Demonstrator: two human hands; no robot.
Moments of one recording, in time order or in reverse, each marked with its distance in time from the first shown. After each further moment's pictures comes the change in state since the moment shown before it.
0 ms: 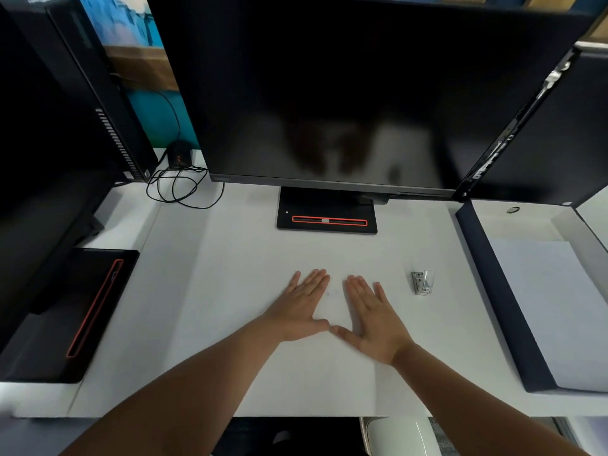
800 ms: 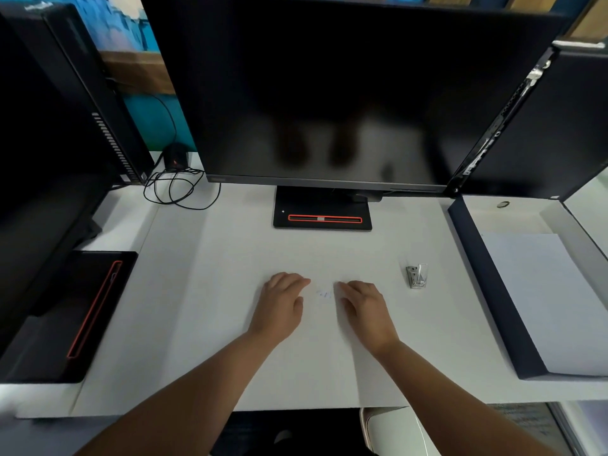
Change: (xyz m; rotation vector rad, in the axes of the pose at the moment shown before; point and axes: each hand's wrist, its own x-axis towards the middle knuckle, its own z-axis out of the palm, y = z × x) left_hand -0.023 -0.008 0.014 -0.170 0.581 -0.109; right_hand 0.009 -0.018 0.005 0.228 0.396 0.160
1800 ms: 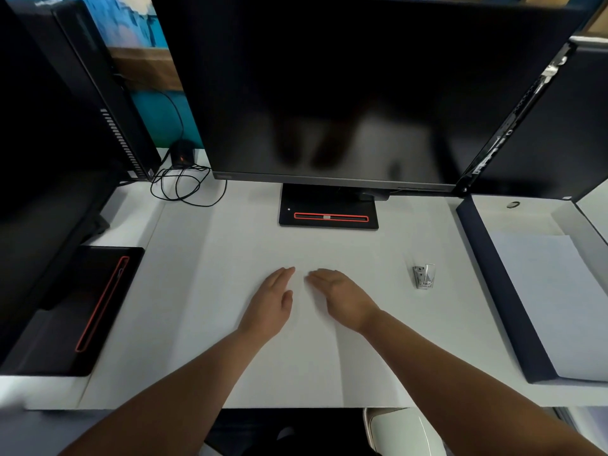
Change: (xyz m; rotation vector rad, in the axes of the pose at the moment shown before) left_hand -0.006 -0.022 -0.004 -0.105 -0.050 -0.193; right_hand 0.042 -0.021 0.016 0.017 -0.297 -0.298
